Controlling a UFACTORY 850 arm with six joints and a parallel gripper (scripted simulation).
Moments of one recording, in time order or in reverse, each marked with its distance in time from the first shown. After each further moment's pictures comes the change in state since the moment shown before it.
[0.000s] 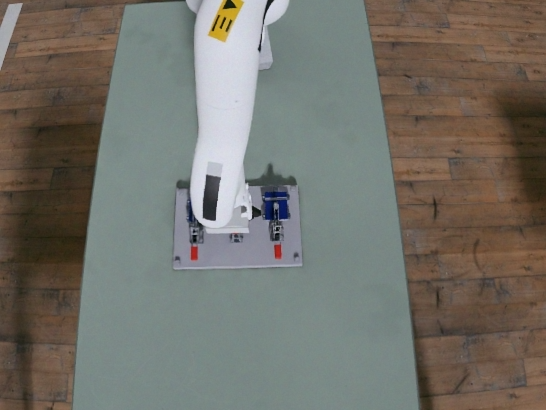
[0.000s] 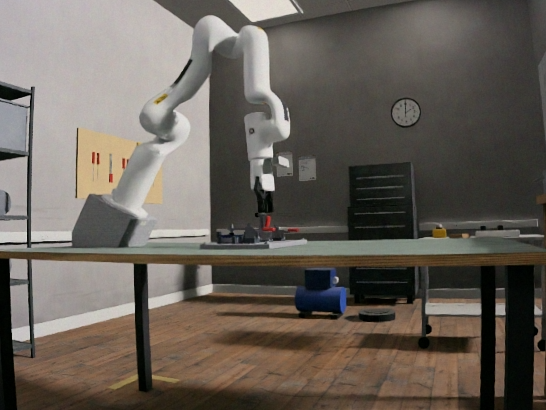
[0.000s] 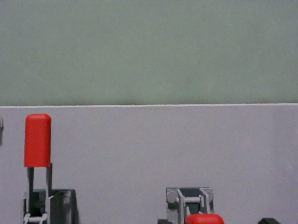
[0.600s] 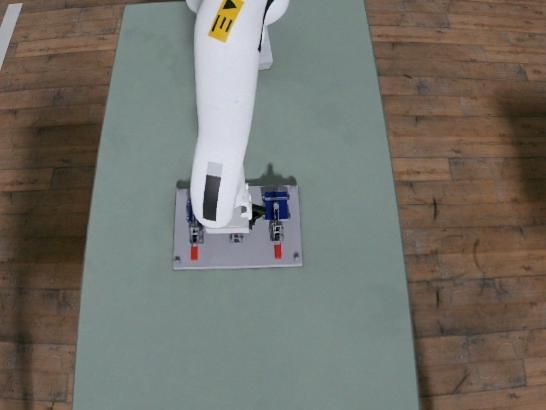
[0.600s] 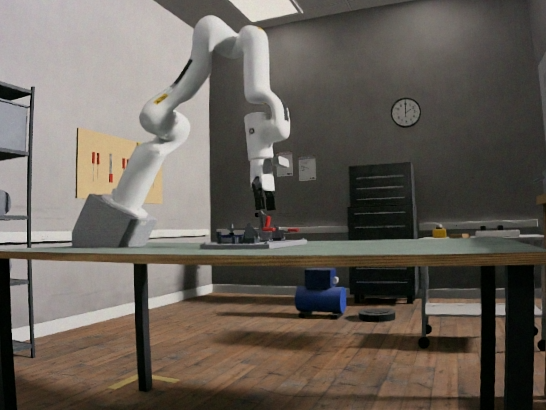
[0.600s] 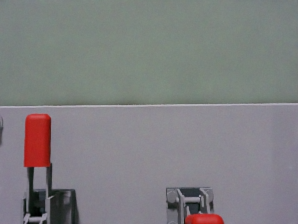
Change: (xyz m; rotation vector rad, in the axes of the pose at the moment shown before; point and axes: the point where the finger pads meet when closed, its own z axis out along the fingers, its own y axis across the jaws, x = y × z) arm 0.000 0.000 0.000 0.000 0.000 0.000
